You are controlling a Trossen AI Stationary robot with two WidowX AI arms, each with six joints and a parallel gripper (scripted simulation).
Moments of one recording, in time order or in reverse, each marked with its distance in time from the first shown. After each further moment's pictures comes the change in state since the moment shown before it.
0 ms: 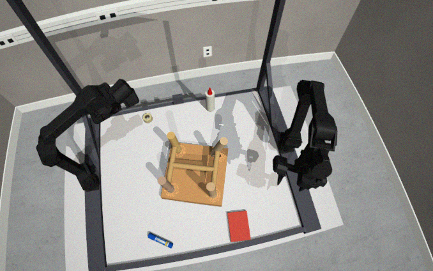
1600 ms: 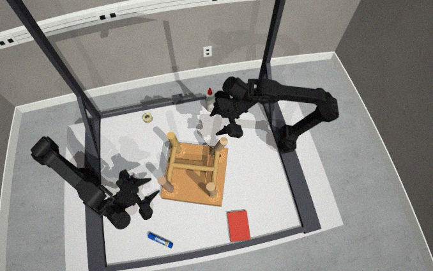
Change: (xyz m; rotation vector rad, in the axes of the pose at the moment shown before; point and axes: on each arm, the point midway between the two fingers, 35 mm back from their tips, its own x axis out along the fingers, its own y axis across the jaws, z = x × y) left arm -0.014 -0.291 -0.184 0.932 -0.163 -0.481; right arm -0.108 0.016 -0.319 0.989 -0.374 -0.927
